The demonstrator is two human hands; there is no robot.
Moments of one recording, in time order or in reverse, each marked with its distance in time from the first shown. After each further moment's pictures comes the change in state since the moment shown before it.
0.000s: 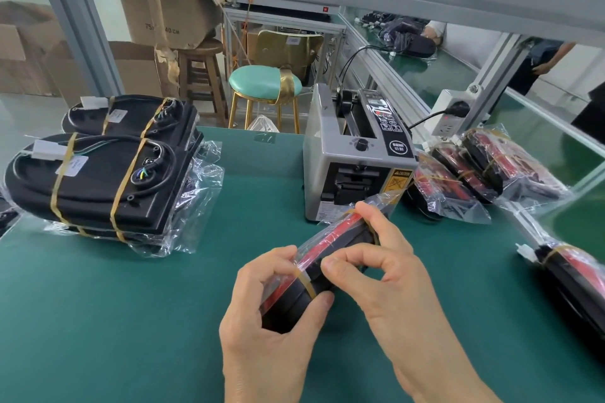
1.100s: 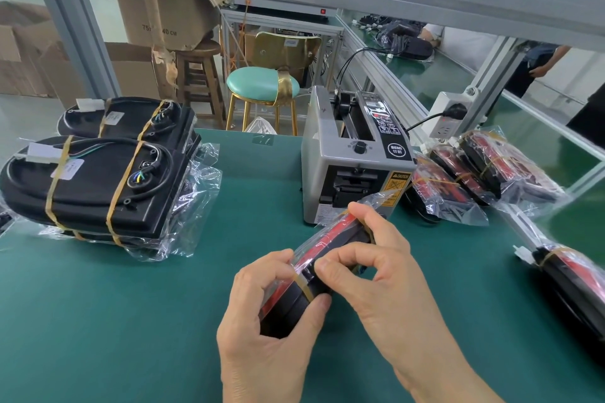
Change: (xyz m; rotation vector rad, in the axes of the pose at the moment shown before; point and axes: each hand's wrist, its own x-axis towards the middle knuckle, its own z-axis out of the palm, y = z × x) left_hand 0.002 0.000 0.001 0.006 0.010 0.045; right_hand 0.004 -0.004 0.001 -0.083 -0.027 -0.023
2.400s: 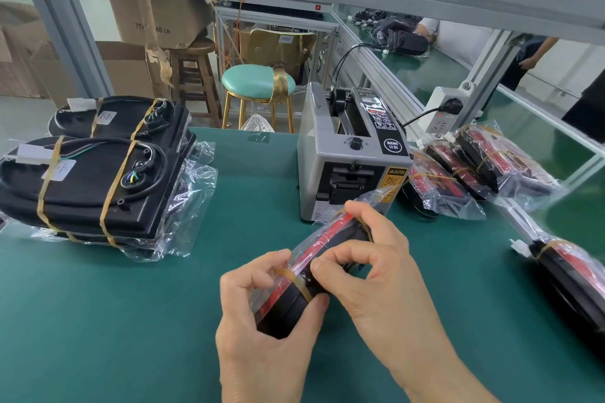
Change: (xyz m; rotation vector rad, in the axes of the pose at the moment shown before) left_hand -0.003 0.001 0.003 -0.024 0.056 -0.045; right_hand -0.001 0.001 0.004 -0.080 0.035 -0.009
